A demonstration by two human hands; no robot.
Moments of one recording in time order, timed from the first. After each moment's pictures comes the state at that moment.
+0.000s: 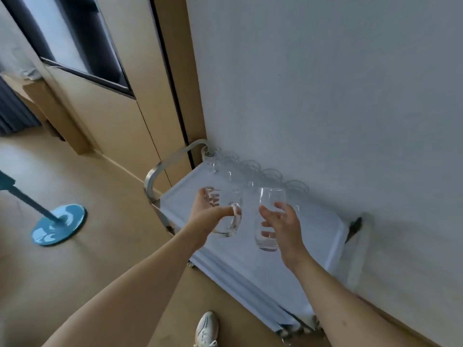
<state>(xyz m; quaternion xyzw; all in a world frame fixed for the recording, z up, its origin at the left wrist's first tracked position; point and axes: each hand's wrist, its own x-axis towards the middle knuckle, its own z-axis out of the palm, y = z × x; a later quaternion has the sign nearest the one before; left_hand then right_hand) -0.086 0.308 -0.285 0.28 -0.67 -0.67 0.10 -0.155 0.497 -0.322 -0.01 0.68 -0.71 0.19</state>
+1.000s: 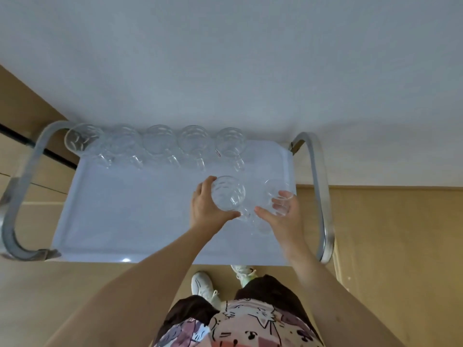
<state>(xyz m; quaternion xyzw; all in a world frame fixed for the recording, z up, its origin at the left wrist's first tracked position) -0.213 0.350 -0.431 0.08 -0.89 -0.43 -0.11 -0.159 0.538 -0.412 0.30 0.71 -0.63 0.03</state>
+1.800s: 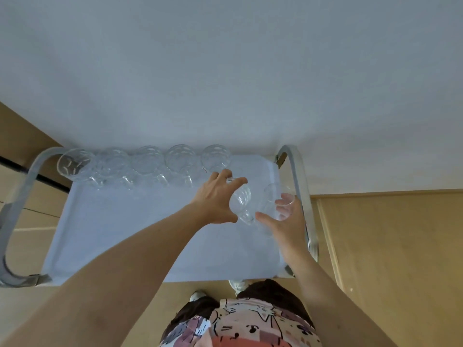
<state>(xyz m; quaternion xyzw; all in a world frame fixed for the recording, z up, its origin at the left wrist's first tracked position) -0.276 0.392 -0.375 -0.26 -0.94 -0.14 -0.17 -0.163 0.568 -0.382 0.31 0.71 -0.63 -0.02</state>
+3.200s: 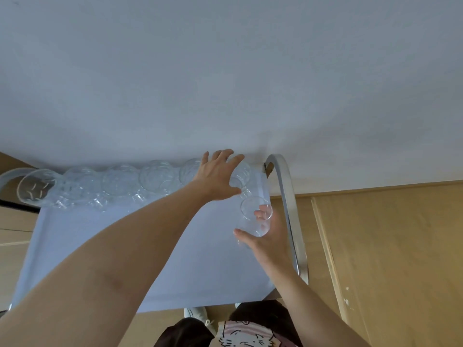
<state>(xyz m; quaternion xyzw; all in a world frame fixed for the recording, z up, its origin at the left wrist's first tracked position) -0.379 0.460 -0.391 -0.29 -0.94 -0.08 -0.14 -0.188 0.578 -0.390 0.30 0.73 -0.62 0.04</state>
